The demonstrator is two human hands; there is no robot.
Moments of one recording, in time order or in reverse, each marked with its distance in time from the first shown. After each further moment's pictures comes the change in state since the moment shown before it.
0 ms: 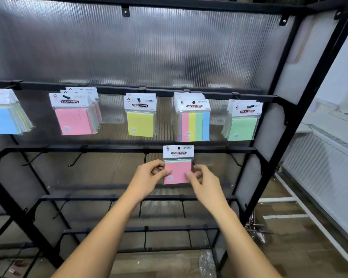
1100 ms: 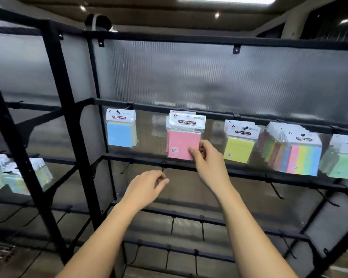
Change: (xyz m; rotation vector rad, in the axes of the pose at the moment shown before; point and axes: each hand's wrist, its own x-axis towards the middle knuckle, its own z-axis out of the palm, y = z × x) left_hand -0.058 -0.067 -0.260 0.693 0.078 0.001; right_hand 0.013 -0.248 0.158 0.119 0.015 -0.409
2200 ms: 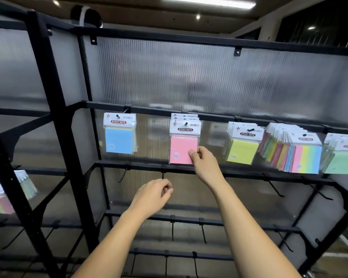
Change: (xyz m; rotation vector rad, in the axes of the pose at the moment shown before) left_hand 0.016 -0.029 0.020 -0.070 -0.077 0.081; right_hand 0.030 0.008 0.046 -0.021 -0.043 0.248
